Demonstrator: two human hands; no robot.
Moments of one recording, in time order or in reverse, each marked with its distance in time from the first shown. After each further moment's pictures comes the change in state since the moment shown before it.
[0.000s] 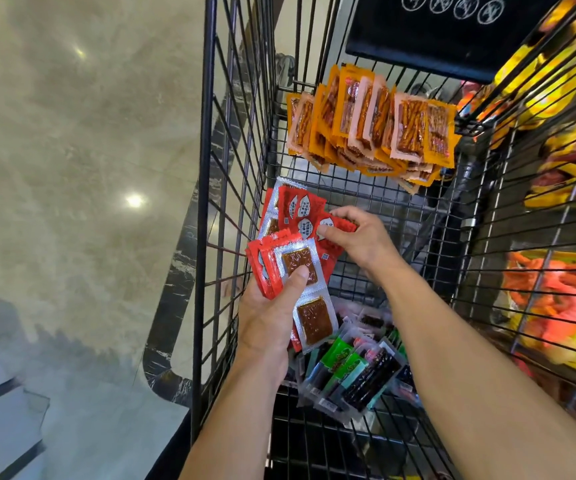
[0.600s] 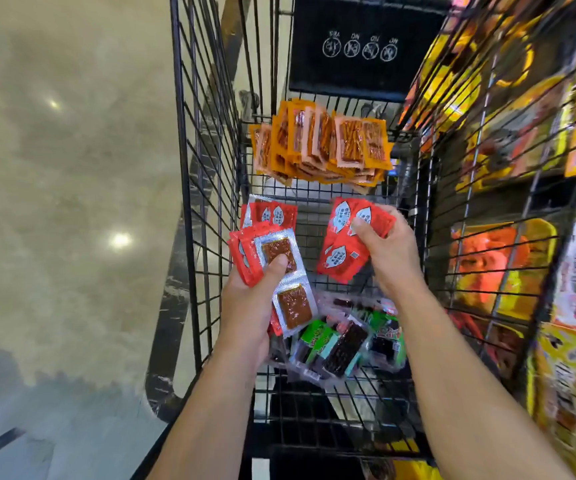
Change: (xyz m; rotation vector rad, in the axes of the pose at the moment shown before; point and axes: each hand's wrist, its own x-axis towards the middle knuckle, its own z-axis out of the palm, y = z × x) left_hand -0.034 0.035 0.007 0.051 -0.075 0.033; right_hand -0.096 -0.025 -0.056 0.232 0.404 -0.125
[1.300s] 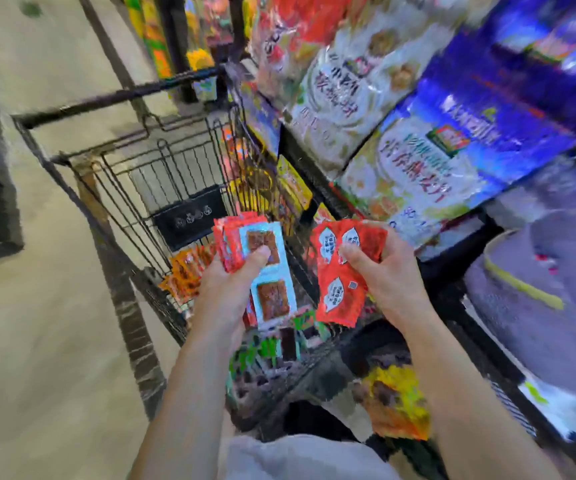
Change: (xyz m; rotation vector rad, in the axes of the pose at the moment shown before) left_hand -0.244 0.179 0.053 0.337 -0.795 0.275; right_hand -0.368 -0.219 -0.095 0.030 0.599 -0.443
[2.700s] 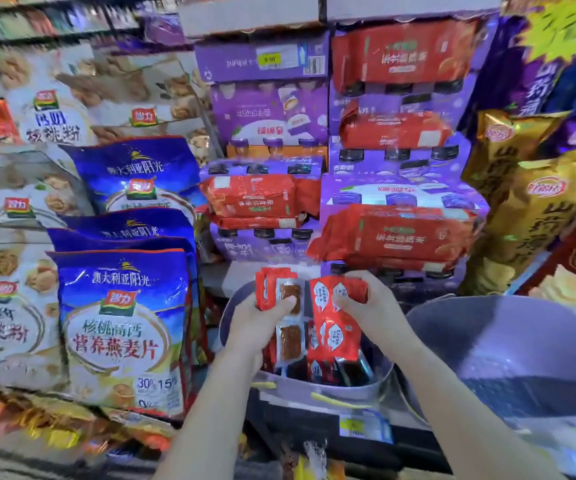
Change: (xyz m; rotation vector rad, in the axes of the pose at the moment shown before) left_hand -0.041 -0.122 0.474 0.686 -0.774 -0.078; right_hand -0.068 0.068 -0.402 -0.037 0.779 0.284
